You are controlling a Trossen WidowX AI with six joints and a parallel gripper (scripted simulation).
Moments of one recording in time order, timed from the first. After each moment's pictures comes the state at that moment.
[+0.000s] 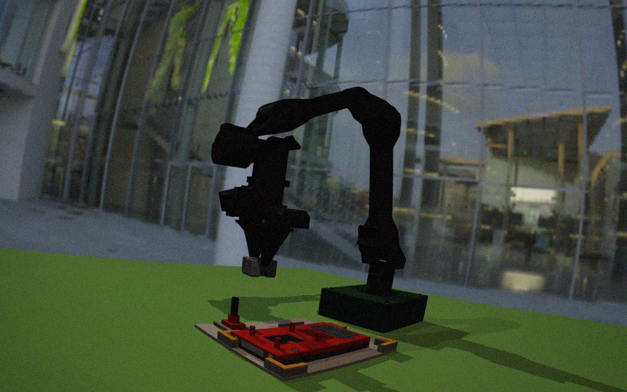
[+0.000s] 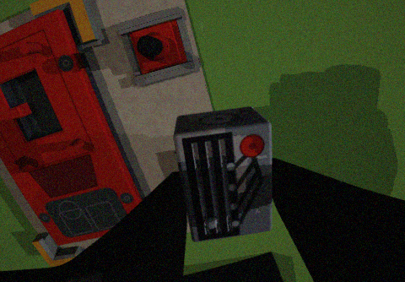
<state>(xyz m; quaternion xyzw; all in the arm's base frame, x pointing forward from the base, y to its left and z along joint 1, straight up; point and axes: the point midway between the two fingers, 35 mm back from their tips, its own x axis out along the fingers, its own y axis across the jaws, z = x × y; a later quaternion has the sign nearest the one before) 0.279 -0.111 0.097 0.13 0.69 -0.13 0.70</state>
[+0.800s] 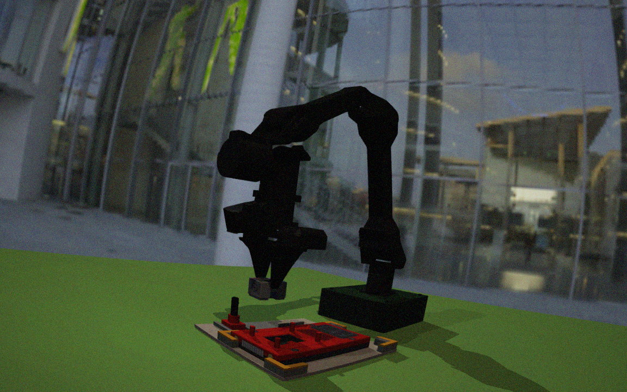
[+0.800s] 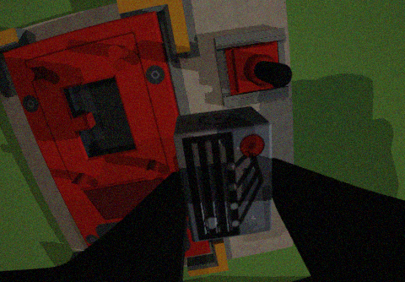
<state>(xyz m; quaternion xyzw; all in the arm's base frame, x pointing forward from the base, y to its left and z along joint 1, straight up) 0.321 -0.057 0.074 0.10 0.69 -0.10 0.71</state>
